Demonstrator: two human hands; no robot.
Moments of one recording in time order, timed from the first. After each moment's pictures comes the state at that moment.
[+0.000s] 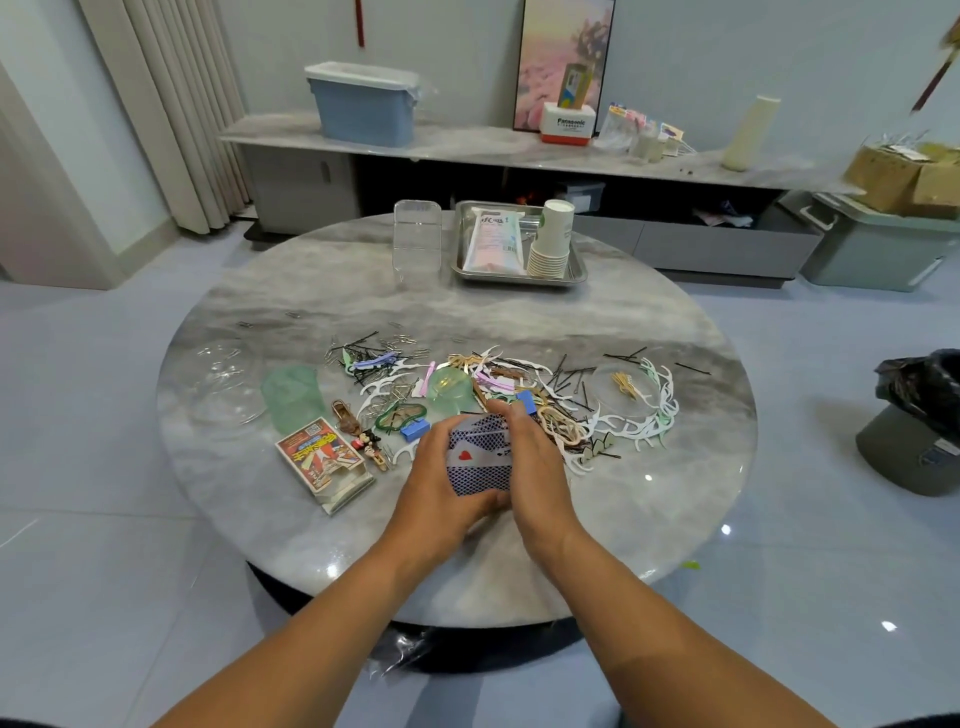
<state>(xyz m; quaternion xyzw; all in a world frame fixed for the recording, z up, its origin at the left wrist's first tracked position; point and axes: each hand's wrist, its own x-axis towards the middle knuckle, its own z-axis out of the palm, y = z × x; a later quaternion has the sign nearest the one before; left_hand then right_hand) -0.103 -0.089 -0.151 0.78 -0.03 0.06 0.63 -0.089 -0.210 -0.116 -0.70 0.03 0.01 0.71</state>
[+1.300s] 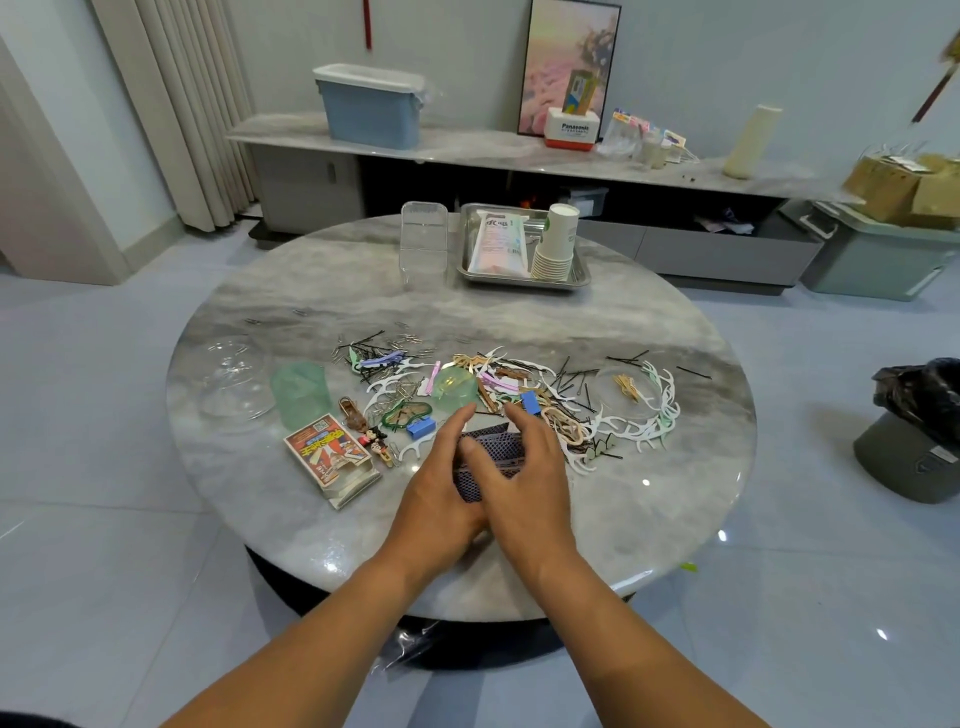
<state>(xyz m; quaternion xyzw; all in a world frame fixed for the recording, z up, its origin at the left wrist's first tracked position) -0.111 -0.085 -0.160 0.79 -0.05 0.05 0.60 -0.106 -0.202 -0.124 -0.85 -0.01 -0.12 0.52</state>
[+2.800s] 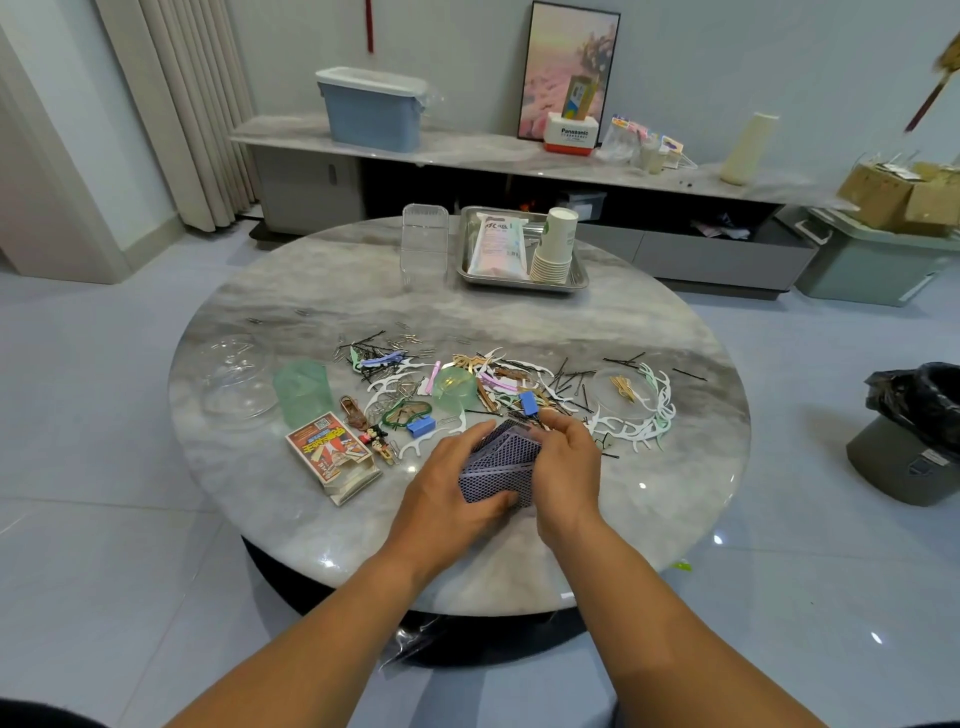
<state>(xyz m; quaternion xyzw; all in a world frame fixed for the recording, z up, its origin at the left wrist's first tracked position) -0.111 -0.085 -0.162 0.85 -0.07 0.09 0.51 -0.079 -0.217 -0.110 -0.68 0.23 -0.06 0.69</state>
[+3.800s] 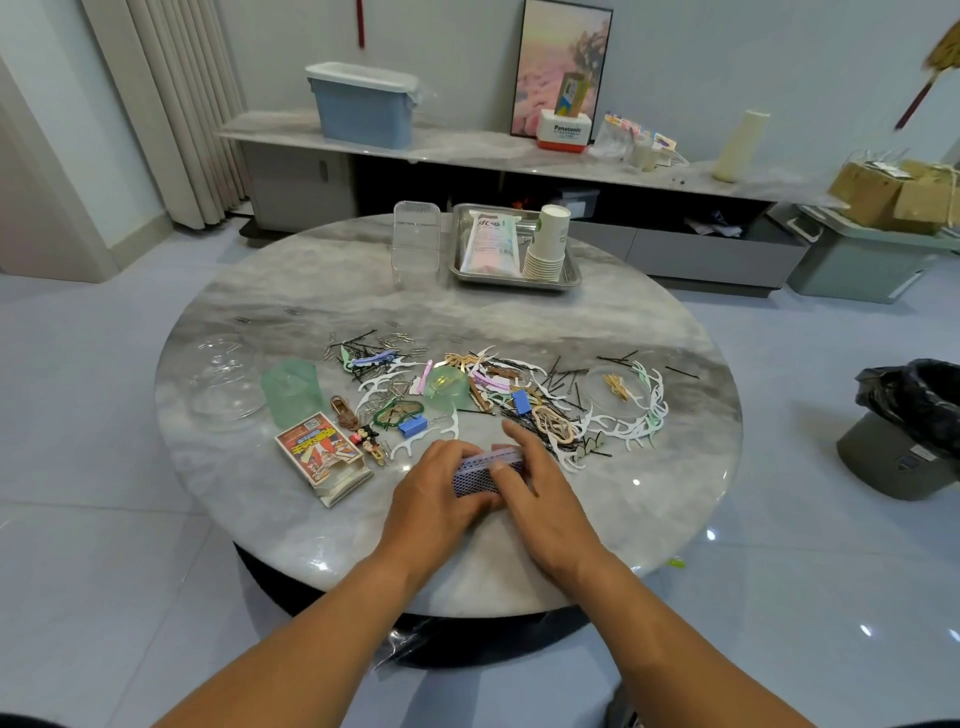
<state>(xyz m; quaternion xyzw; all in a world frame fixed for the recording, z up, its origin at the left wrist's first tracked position) -0.109 -0.089 -0.162 0.87 -0.04 0.10 0.49 -0.111 -0.243 -0.127 -0.85 -0.05 0.05 0.52</state>
